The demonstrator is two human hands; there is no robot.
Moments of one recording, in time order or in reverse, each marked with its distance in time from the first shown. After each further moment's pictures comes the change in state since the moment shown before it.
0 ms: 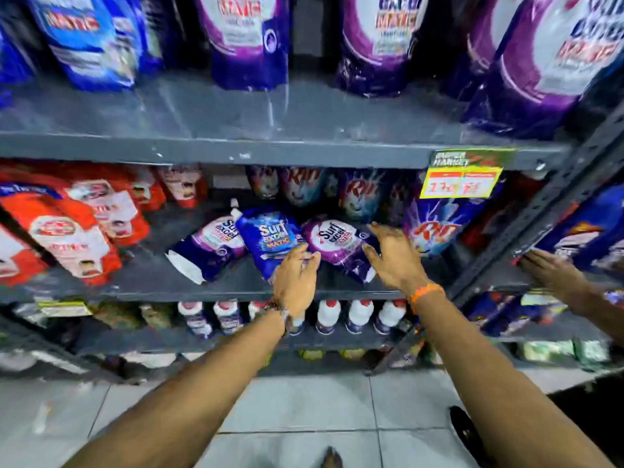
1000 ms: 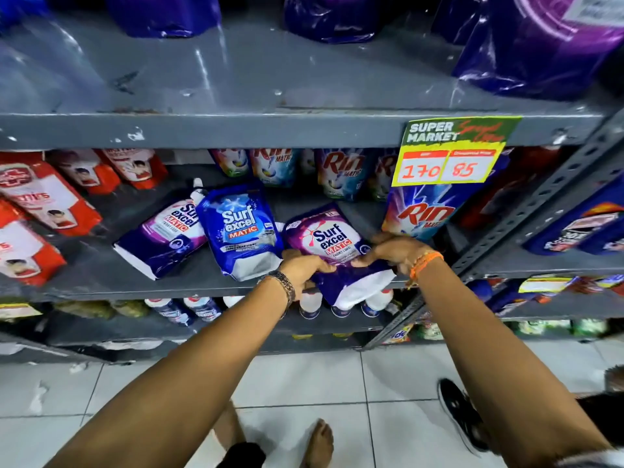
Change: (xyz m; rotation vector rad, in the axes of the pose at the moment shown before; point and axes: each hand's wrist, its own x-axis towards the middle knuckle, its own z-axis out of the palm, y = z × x) left_hand 0.051 -0.010 0.087 -0.209 -0.303 -0.631; right_hand 0.056 0.098 0.030 0.753 -0.612 0.563
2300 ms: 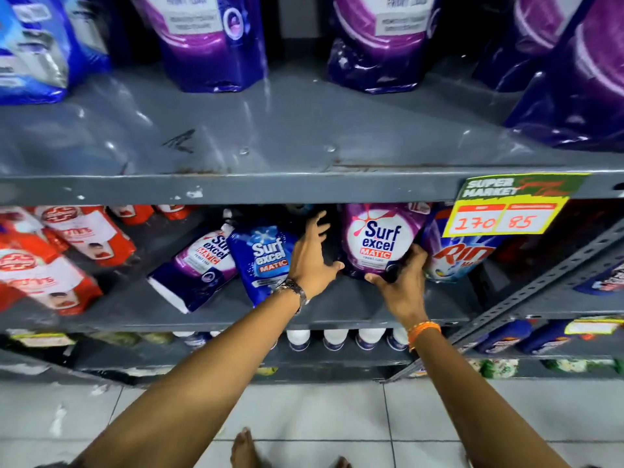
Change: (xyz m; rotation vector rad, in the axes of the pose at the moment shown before) left_hand 0.023 0.056 -0.045 0.589 0.215 0.841; right_hand 0.029 0.009 0.064 0.152 0.710 -0.551
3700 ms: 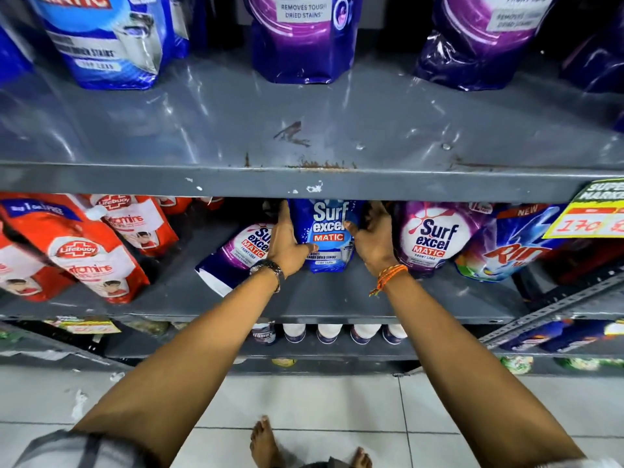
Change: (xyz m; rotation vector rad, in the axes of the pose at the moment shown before) left_hand 0.015 -0.075 -0.122 -0.174 0.073 -0.059; right_hand 0.010 -0.115 0.143 0.264 -0.147 -0.065
